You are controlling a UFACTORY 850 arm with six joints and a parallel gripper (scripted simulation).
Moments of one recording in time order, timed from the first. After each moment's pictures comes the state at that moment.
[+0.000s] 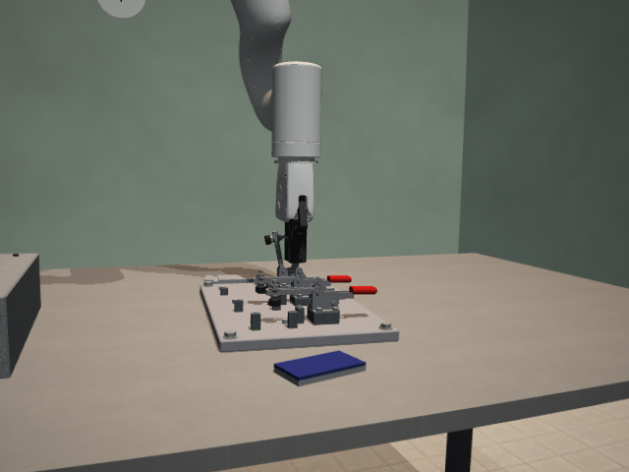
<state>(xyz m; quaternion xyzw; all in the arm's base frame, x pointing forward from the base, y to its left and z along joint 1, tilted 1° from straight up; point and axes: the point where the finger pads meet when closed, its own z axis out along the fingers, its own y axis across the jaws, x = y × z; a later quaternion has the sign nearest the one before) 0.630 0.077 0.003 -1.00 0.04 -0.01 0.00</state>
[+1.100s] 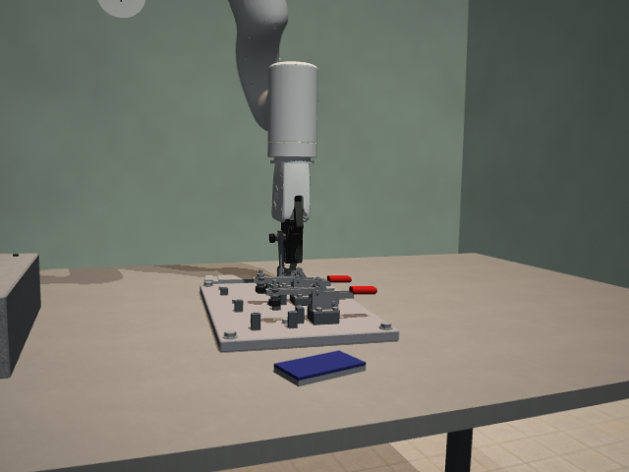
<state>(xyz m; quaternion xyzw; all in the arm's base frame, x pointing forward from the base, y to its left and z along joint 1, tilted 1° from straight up) 0.623 0.078 0.002 -1.00 0.04 -0.01 0.00</state>
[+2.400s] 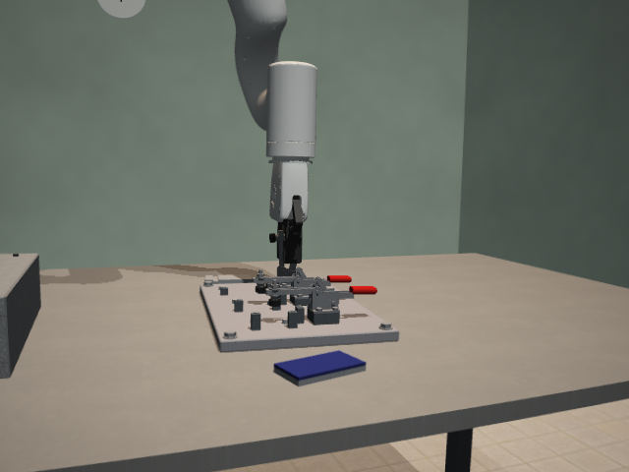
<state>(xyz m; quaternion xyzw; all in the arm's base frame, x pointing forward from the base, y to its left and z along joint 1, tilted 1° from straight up) 0.619 0.078 0.002 -1.00 0.04 0.00 0.00</state>
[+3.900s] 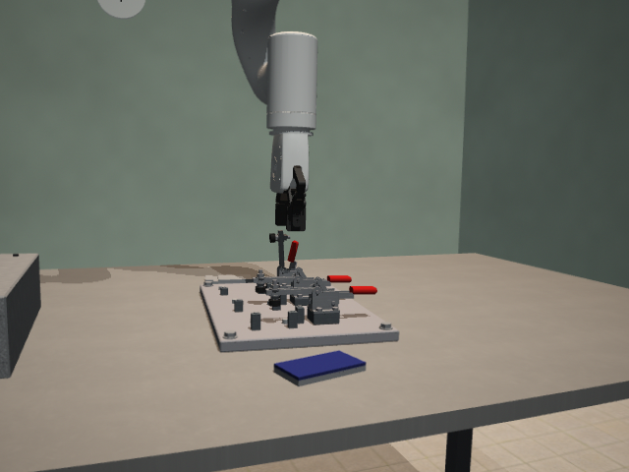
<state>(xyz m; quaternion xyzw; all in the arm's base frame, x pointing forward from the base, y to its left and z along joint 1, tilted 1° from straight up) 0.619 0.078 0.050 -1.00 0.04 -0.01 0.00</state>
